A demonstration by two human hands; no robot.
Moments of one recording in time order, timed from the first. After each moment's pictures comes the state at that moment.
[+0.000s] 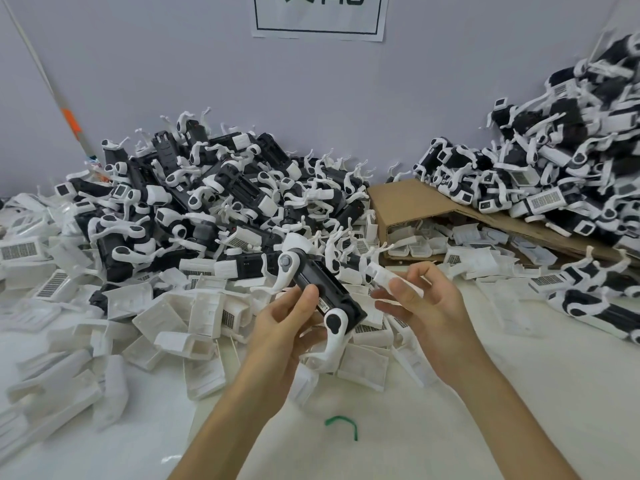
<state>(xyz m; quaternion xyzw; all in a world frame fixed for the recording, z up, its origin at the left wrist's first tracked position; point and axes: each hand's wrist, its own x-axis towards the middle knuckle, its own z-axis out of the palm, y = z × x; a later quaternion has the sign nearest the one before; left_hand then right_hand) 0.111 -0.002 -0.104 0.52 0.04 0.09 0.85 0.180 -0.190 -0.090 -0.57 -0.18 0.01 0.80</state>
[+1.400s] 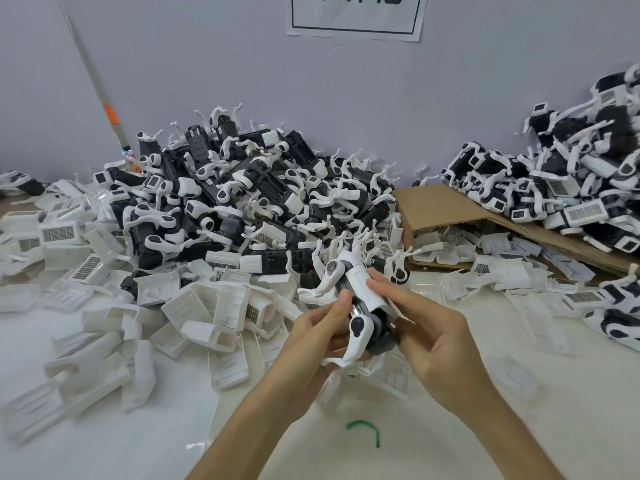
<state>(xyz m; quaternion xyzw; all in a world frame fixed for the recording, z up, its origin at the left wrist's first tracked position) 0.109 -0.005 -0.105 0.57 0.02 0.00 0.82 0.161 -0.172 -0.108 -0.69 -0.39 -0.03 0.61</state>
